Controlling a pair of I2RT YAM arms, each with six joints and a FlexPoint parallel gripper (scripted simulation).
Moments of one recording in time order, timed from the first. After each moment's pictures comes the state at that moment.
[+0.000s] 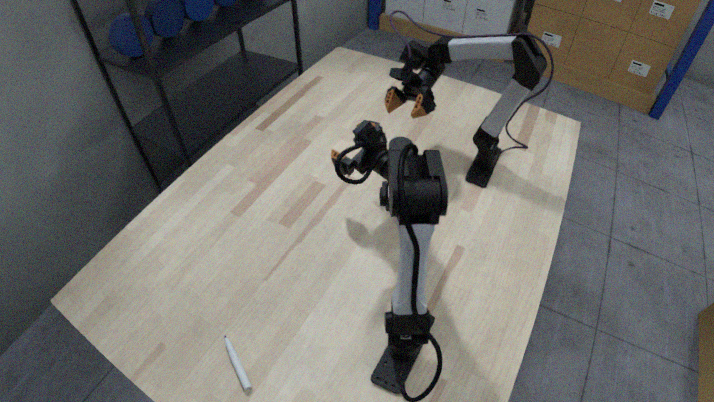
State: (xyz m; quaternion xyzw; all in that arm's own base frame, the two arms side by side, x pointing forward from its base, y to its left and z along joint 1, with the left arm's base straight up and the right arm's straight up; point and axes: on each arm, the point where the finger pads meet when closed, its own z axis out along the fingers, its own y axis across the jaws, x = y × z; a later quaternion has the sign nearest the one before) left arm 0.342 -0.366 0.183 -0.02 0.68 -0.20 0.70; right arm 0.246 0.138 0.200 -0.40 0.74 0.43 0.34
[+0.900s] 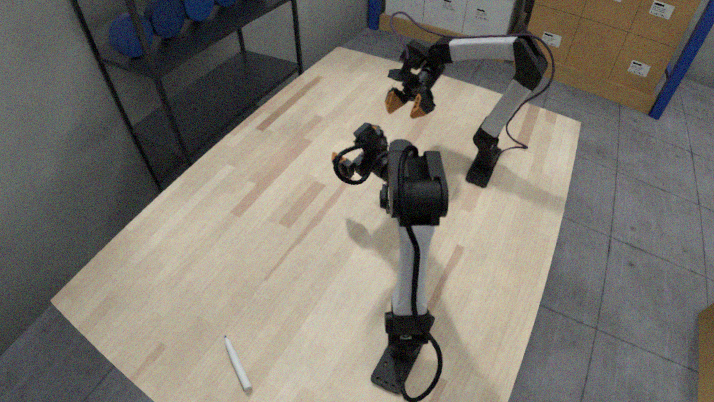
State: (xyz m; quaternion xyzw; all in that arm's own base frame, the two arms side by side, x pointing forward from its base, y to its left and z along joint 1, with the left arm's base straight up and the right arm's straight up) left arm 0.337 -0.363 0.174 0.01 0.69 -0.19 0.69; right arm 0.246 0.137 0.196 -0.38 0.76 0.42 0.33
